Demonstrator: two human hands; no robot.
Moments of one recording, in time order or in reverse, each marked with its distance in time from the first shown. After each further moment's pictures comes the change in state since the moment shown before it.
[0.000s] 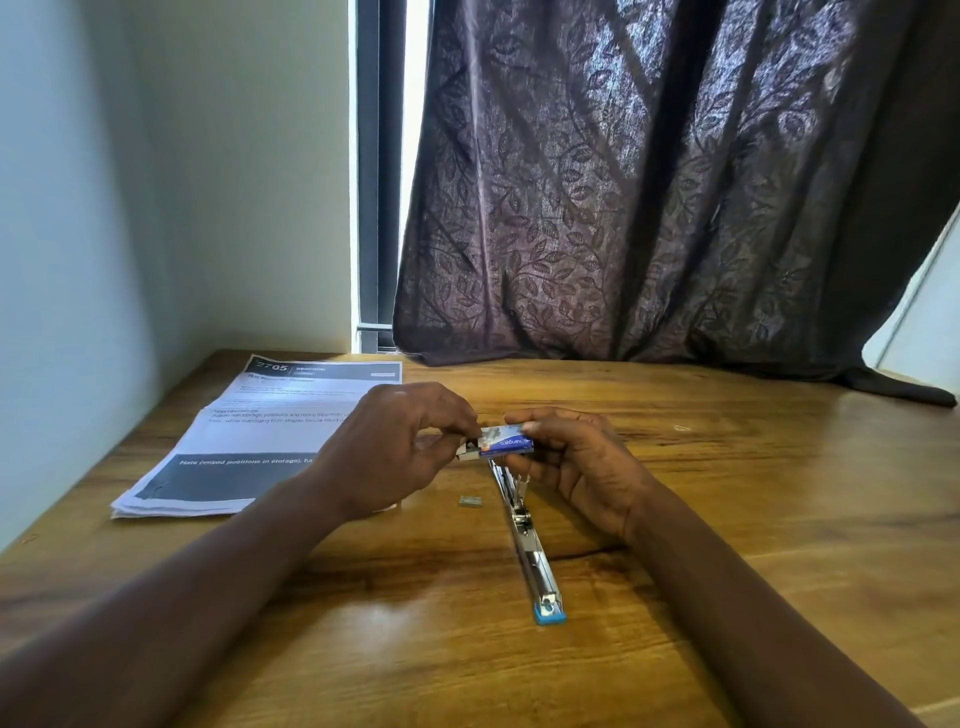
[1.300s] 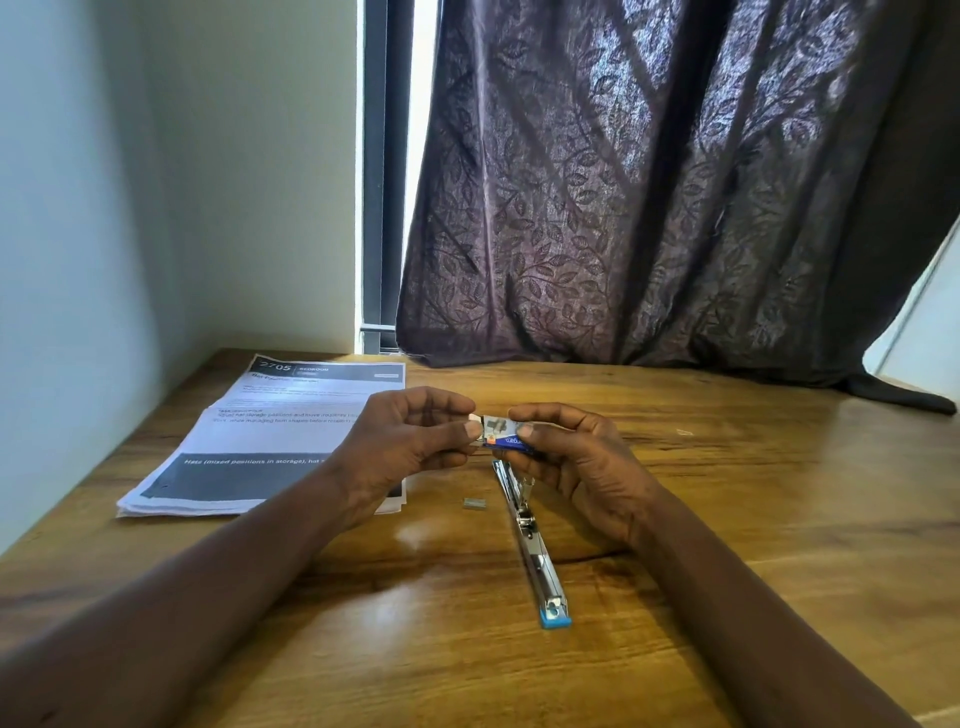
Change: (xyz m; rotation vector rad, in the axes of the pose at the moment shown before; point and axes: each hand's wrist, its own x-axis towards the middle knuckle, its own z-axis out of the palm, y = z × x) left_hand 0.002 0.010 0.006 -0.991 0.036 -0.793; right_hand -0.001 0.000 0.001 0.011 -0.038 -0.035
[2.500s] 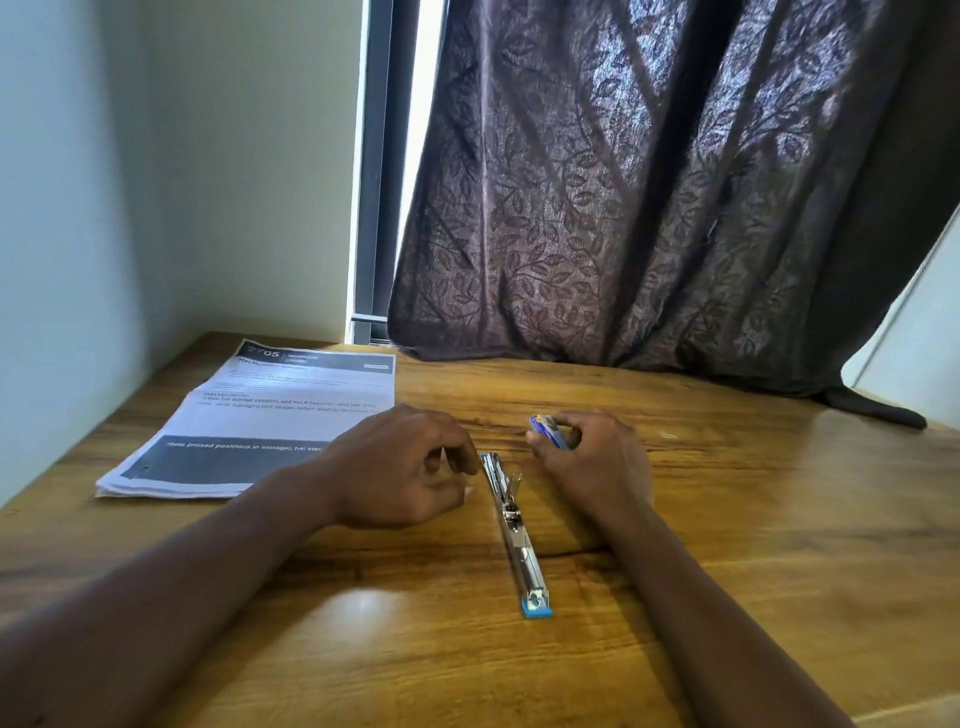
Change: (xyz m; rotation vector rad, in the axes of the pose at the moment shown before) left_hand -0.004 -0.001 -0.006 1.151 -0.294 0.505; right_hand 0.023 0.013 -0.036 -1.470 0.581 -0.335
